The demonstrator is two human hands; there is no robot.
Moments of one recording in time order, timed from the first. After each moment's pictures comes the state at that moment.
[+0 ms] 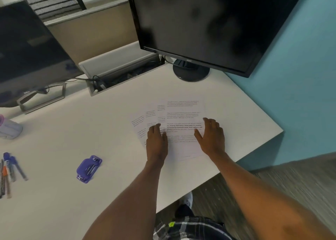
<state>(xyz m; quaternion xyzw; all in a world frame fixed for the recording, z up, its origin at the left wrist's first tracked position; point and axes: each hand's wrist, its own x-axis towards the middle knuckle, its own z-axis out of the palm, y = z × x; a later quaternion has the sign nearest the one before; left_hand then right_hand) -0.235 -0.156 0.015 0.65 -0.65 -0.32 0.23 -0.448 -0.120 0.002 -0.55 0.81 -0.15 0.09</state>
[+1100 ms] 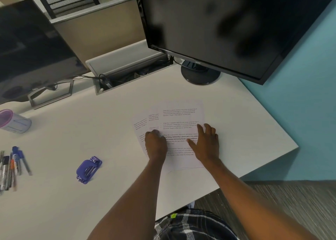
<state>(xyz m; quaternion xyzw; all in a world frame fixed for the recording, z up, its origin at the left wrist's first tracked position) -0.254 -0.195 0.011 0.78 -0.48 -0.33 0.22 -0.431 -0.148 0.005 -0.58 0.80 -0.07 0.14</state>
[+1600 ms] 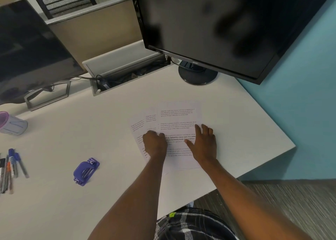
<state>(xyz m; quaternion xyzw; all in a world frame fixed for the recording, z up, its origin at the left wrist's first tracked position) -0.270 -0.203 0.020 0.82 -0.38 -0.36 0.25 -0.429 -0.148 0.007 -0.58 0.80 -0.07 0.14</state>
